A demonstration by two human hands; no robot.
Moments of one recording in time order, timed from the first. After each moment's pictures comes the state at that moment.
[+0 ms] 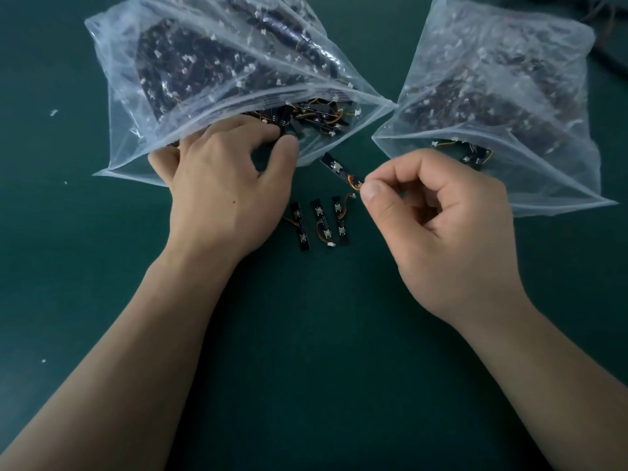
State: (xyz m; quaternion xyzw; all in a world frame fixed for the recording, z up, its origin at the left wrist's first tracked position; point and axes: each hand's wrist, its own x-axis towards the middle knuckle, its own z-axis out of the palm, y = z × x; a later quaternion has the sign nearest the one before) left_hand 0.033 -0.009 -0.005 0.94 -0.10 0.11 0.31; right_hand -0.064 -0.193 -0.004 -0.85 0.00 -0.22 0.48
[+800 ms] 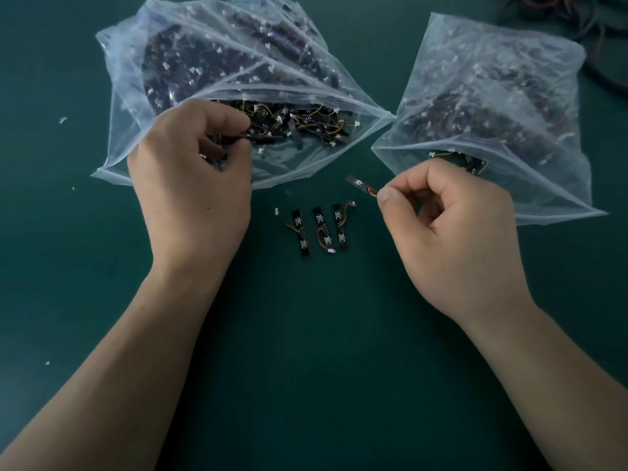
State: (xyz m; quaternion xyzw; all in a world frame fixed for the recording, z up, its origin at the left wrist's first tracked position) left_hand 0.030 0.007 0.000 0.87 -0.07 0.24 0.42; right_hand -0.060 -0.205 -0.006 -0.89 0.06 -0.21 0.40
